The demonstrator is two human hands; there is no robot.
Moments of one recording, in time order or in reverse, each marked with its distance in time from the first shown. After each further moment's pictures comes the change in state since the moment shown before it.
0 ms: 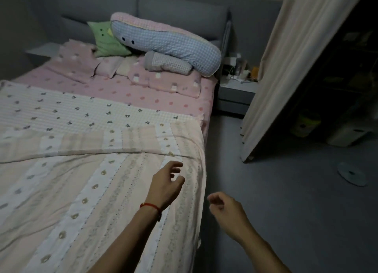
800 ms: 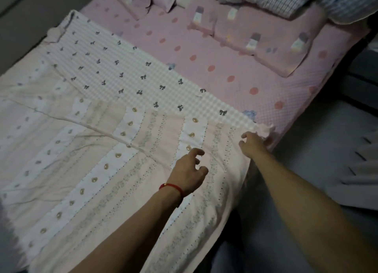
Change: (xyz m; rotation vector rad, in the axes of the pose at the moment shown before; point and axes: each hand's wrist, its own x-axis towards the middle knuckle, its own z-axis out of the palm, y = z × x) left_hand 0.458 0.006 0.110 0.155 0.031 -0.630; right_hand 0.736 -0.026 -0.022 -0.448 -0.381 -0.076
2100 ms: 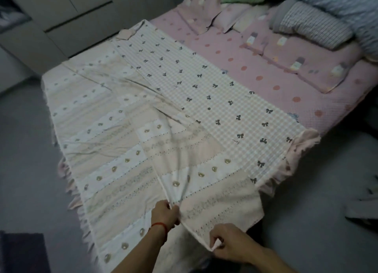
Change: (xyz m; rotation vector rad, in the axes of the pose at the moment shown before) left_hand -0.221 -0.329 0.011 -0.479 0.274 -0.514; right_hand -0.401 -0.022 0.222 -0.196 -0.724 -0.635
